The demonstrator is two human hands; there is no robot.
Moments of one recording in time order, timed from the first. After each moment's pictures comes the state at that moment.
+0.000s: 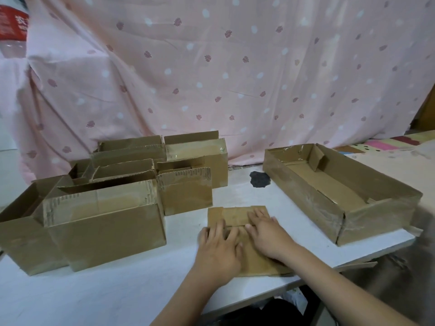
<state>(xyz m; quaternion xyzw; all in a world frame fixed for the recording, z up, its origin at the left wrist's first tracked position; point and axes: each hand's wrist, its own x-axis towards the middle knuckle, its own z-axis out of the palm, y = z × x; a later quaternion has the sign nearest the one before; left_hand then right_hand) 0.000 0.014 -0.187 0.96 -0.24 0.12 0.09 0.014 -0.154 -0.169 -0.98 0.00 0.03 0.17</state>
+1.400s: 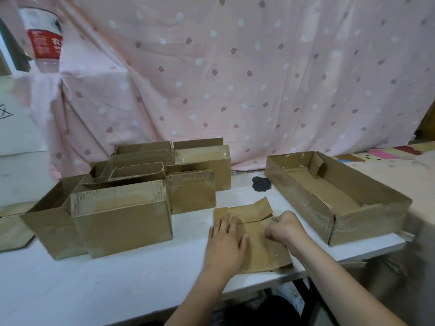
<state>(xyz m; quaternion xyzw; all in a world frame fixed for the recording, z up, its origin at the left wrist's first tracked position) -0.011 -0.004 -0.180 0.96 -0.17 0.08 0.20 -0.028 -0.167 -0.113 -0.85 0.25 0.00 0.47</state>
